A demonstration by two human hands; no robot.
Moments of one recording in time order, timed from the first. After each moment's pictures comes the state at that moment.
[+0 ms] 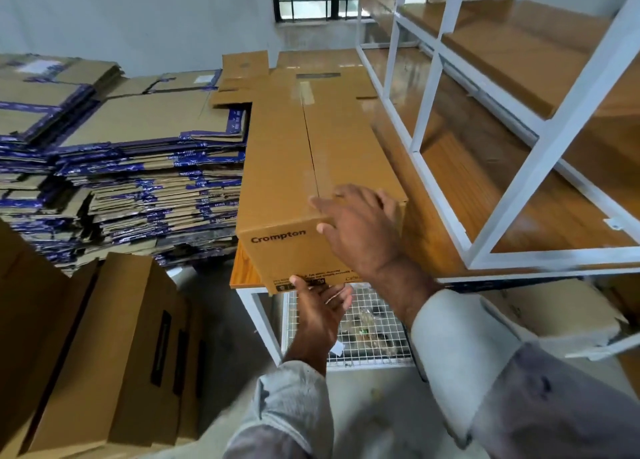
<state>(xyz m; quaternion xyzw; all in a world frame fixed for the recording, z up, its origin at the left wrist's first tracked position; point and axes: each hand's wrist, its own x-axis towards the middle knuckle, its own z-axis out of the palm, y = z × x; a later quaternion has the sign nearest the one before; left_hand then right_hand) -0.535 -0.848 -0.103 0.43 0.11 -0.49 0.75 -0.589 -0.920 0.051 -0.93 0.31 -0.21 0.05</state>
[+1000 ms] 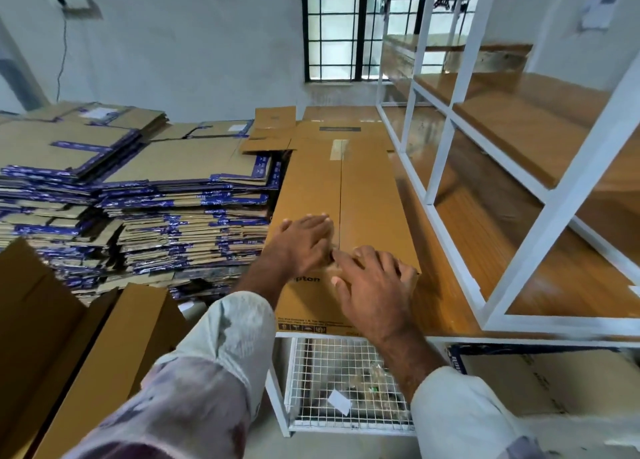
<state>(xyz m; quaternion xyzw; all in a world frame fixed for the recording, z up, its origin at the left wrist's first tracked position) -0.410 -0.878 0.061 0.80 -0.59 -0.03 0.11 -0.596 -0.920 0.028 -0.91 0.35 -0.22 -0.01</state>
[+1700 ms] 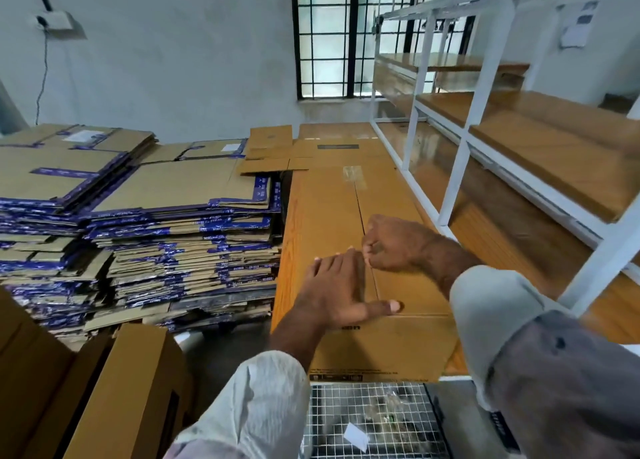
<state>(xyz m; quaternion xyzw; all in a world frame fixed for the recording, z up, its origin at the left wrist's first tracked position) -0.403 -0.877 0.070 0.78 -0.60 -0.09 0.15 -0.499 -1.033 0.122 -0.97 0.23 0.00 0.05</state>
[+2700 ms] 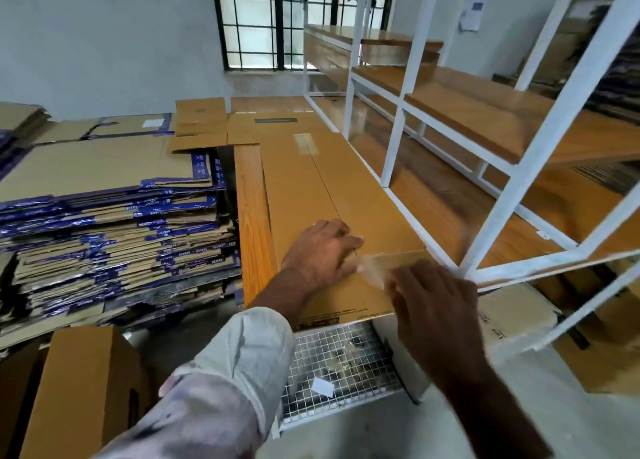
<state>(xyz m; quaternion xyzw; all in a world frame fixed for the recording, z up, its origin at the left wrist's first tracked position) -0.397 -0.863 0.054 0.64 -0.76 0.05 0.10 -0.625 -0.814 0.065 -0.84 0.41 -0.33 -0.15</state>
